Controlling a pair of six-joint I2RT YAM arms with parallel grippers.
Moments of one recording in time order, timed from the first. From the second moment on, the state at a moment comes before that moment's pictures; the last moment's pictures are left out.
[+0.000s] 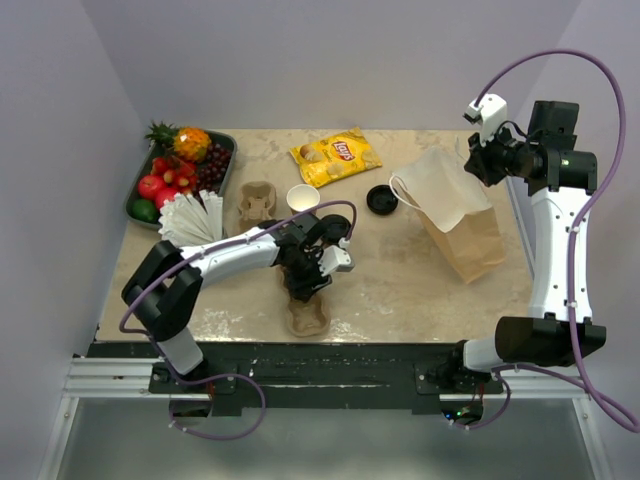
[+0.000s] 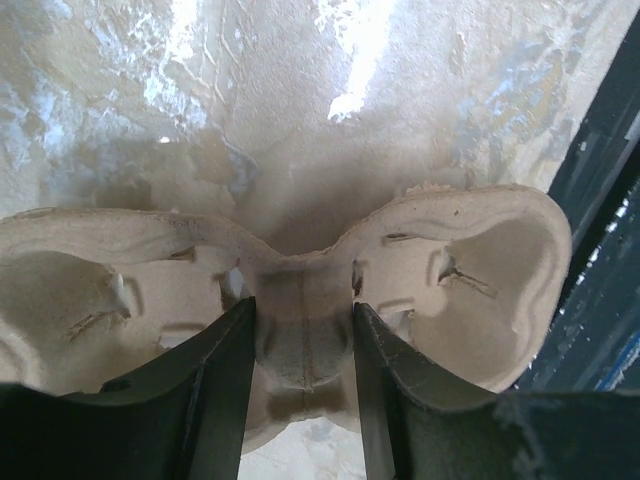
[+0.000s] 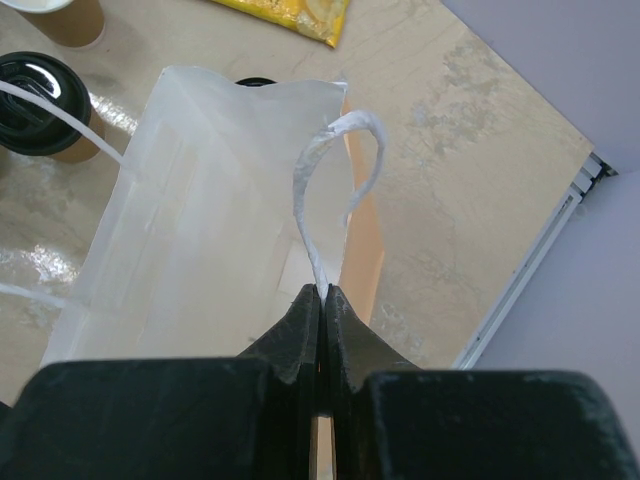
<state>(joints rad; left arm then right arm) -0.79 1.71 1.13 -0.71 0.30 0.45 -0.14 1.43 1.80 -1.08 -0.48 -0.65</state>
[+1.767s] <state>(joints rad) -0.77 1.70 1.49 0.30 1.06 -0.30 0.05 1.16 1.56 -1.11 -0.45 -0.46</state>
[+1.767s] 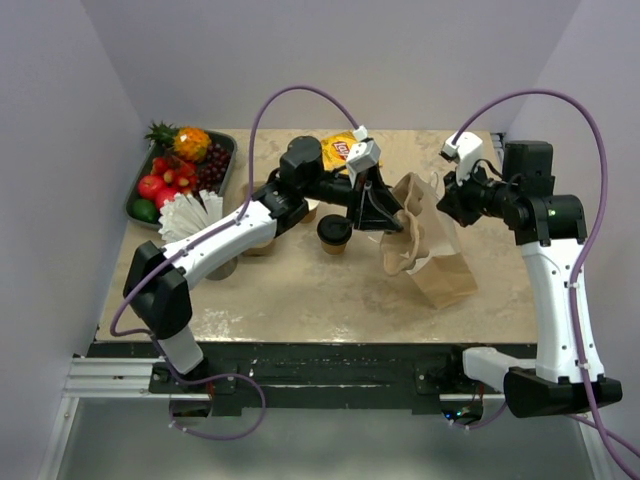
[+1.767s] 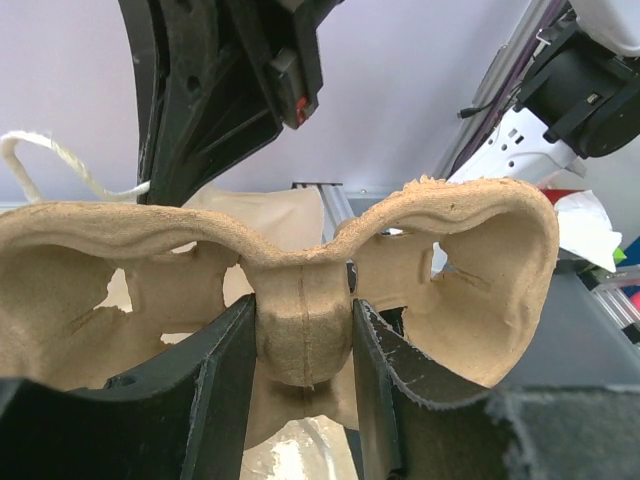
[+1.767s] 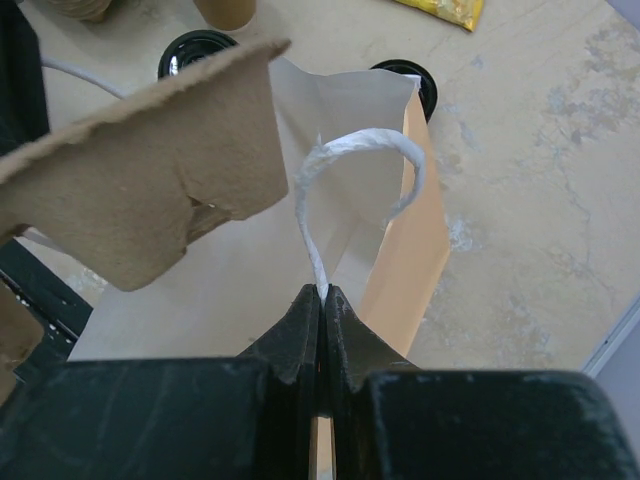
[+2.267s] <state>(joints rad) -0.77 1.82 1.57 0.18 0.98 -0.25 0.05 1.16 1.58 -1.13 -0.49 -0.53</state>
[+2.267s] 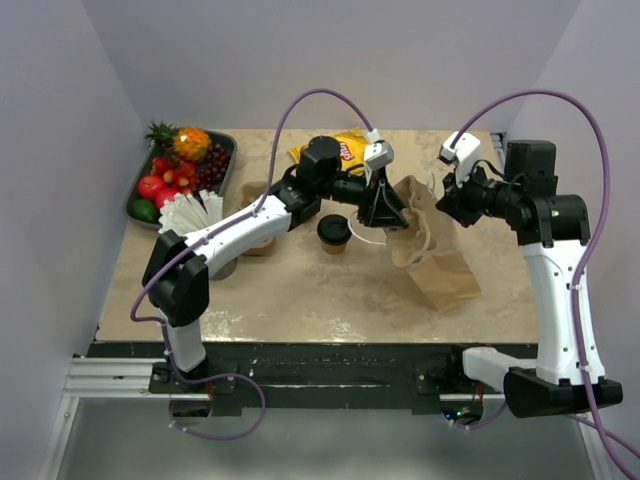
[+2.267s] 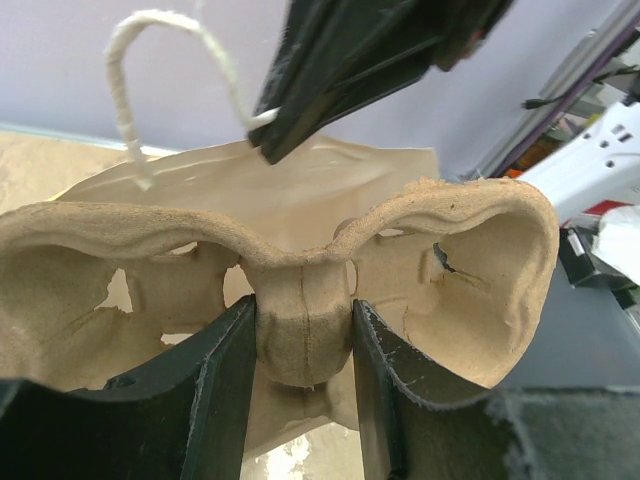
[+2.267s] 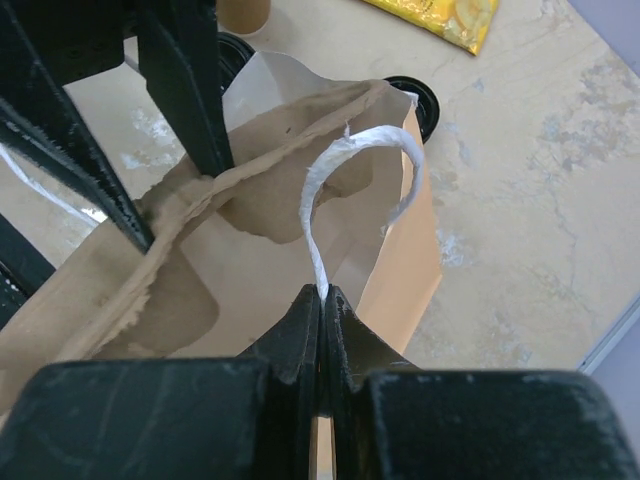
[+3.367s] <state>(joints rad) -0.82 1.88 1.59 0.02 0.75 -0.14 0.05 1.17 1.59 -1.12 -0.57 -0.52</state>
